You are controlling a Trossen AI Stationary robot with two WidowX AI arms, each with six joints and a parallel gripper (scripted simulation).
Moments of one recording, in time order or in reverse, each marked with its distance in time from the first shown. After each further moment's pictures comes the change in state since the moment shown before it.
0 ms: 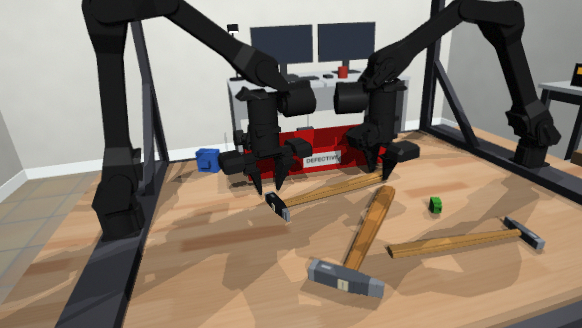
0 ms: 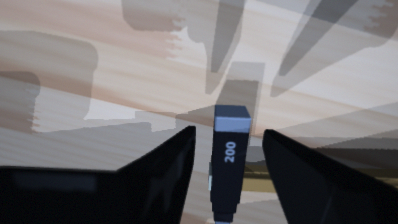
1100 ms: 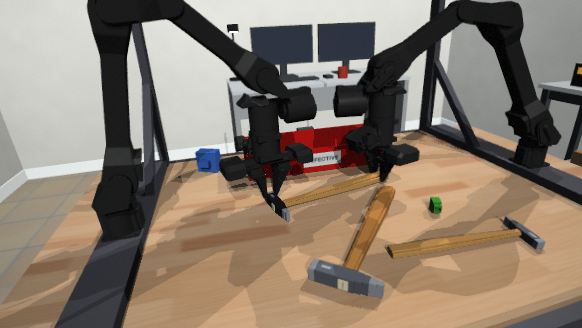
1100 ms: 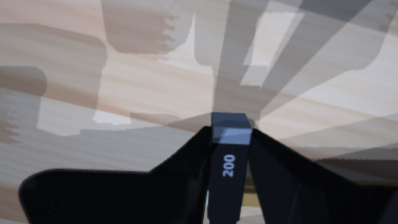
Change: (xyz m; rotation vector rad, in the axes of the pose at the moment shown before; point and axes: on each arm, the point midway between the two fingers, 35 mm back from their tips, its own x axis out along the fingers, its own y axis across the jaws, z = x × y) left arm 0.007 0.000 0.001 0.000 -0.003 0.001; right arm 0.013 -0.002 0.000 0.000 0.000 -0.005
